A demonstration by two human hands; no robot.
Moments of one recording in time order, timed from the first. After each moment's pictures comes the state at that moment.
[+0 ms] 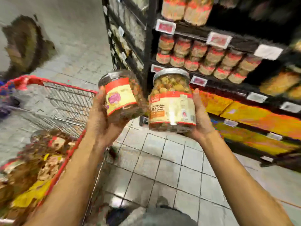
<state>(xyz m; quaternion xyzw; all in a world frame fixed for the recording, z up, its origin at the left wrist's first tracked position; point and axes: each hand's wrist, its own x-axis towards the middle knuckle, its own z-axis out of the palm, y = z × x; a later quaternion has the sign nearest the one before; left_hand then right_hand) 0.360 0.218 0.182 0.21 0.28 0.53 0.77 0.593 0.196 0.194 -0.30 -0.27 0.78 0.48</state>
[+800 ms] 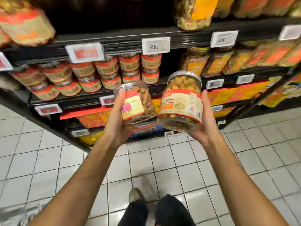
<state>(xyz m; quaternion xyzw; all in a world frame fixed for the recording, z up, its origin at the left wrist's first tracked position) 0.760 0.355 0.152 0.37 0.25 0.27 0.85 0.926 0.231 0.146 -0.37 -0.09 0.57 0.73</state>
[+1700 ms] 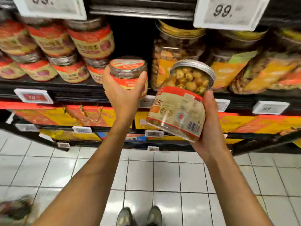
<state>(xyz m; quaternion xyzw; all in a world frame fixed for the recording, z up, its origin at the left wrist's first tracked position) 1.048 0.403 0.013 0.57 0.53 0.54 0.32 1.159 0.267 0.047 -0.48 -0.18 0.55 0.66</state>
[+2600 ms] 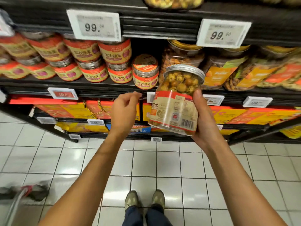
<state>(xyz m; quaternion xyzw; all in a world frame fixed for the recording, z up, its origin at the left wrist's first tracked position) 0.976 0.353 0.069 0.60 0.54 0.33 0.49 1.123 0.254 0.095 -0.52 -0.20 0.55 0.63</state>
